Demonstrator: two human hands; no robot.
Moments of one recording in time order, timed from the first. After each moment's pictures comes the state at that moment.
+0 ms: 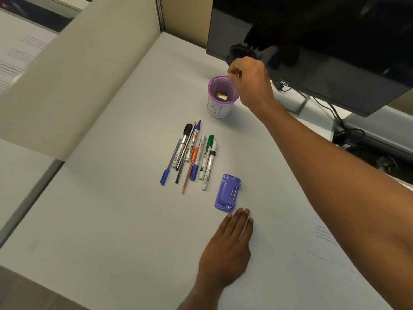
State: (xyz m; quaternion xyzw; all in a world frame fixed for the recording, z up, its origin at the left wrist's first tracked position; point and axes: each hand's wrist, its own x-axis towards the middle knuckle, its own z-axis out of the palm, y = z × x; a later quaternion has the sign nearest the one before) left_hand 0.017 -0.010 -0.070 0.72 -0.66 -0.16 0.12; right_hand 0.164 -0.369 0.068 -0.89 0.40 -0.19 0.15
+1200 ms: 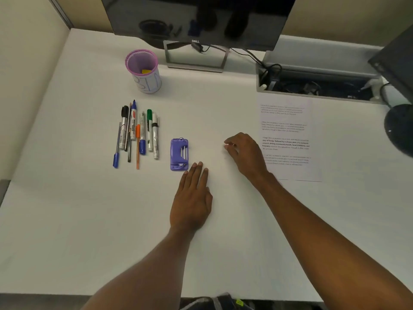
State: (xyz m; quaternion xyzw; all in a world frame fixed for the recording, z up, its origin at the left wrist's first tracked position) left_hand 0.014 -0.010 -0.058 0.74 -0.64 -0.17 0.13; right_hand -0.129 -0.179 -0.017 -0.80 0.52 -0.17 0.25
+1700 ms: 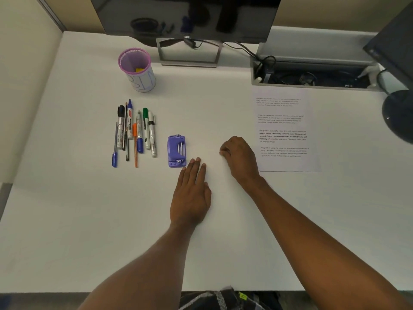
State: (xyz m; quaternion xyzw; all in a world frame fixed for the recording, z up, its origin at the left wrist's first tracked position) left_hand 0.013 -0.009 -0.055 0.74 -0.63 -0.17 0.13; right_hand -0.124 -0.149 -0.026 -0.79 0.55 -0.14 0.22
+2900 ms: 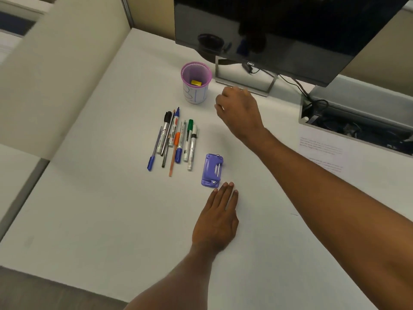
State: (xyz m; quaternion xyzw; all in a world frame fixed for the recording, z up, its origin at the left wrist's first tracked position) left_hand 0.016 -0.010 -0.068 0.73 -0.64 -0.18 0.15; right_hand 0.060 -0.272 0.064 -0.94 0.31 -0.11 -0.04
